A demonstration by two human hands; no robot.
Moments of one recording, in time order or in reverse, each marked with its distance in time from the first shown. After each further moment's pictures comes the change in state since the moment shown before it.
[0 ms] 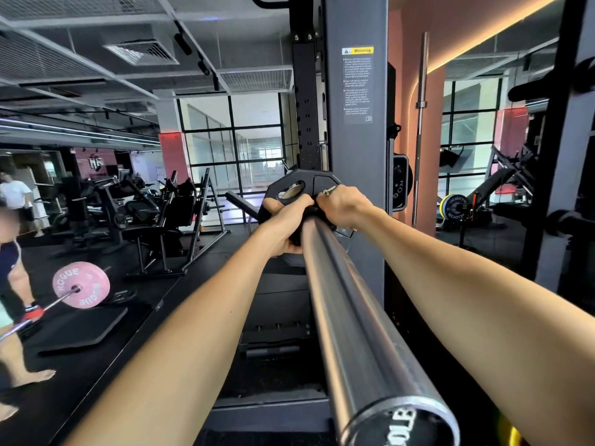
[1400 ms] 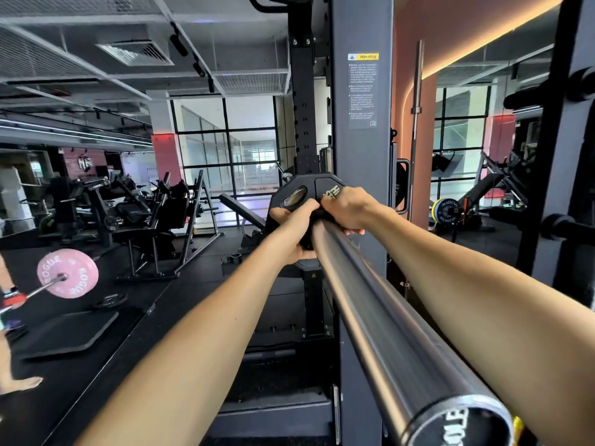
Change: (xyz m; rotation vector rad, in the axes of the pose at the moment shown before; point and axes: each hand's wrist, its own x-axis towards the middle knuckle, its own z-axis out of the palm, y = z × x) left_hand 0.026 -0.014 -0.007 -0.183 -0.107 -0.094; right_hand -0.016 -0.016 -0.011 -0.036 -0.028 0.034
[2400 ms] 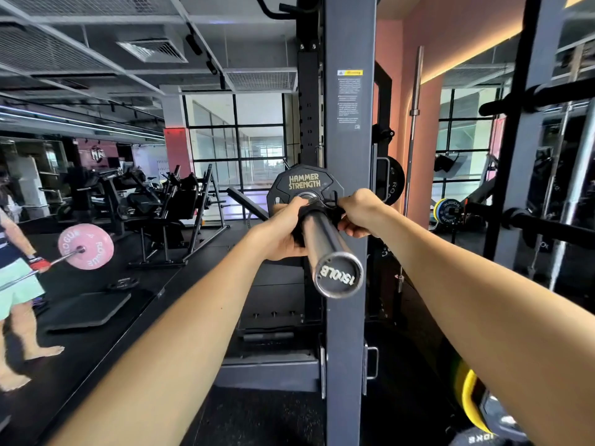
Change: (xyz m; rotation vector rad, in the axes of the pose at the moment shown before) left_hand -0.134 -0.014 0.002 0.066 -0.142 -0.019; right_hand -0.134 0.017 -0.037 0.398 -0.088 0.143
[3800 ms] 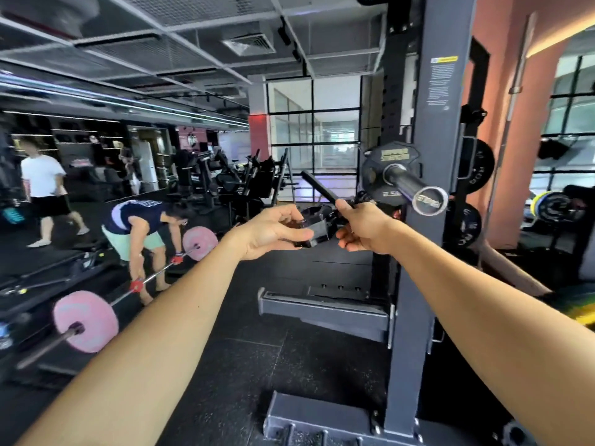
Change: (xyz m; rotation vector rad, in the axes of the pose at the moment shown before) left_hand -0.257 -0.064 -0.153 0.294 0.093 0.192; right_hand -0.209 -0.036 0.133 0.313 -0.371 -0.128
